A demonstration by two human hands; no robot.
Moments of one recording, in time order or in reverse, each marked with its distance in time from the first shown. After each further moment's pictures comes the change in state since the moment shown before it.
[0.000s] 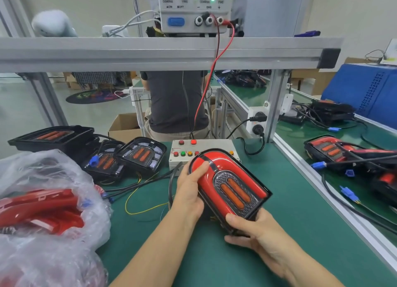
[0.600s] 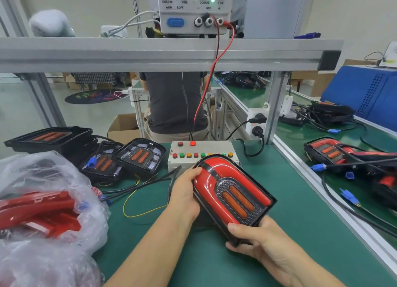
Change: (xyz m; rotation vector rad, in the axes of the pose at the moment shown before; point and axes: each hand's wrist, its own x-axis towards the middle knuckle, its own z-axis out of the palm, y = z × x) left_hand 0.002 0.008 -0.003 0.034 0.058 -0.189; right_hand -0.006 -0.001 -0.006 0.003 -0.065 0.023
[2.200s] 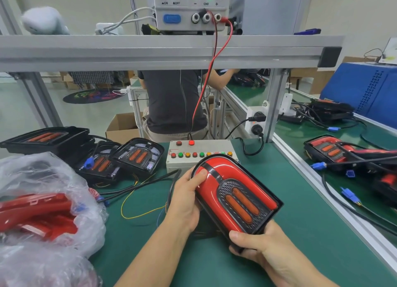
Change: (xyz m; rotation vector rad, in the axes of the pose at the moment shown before) left_hand -0.018 -0.009 -0.003 0.133 -0.127 0.225; right_hand -0.009 0.003 0.003 0.034 0.033 -0.037
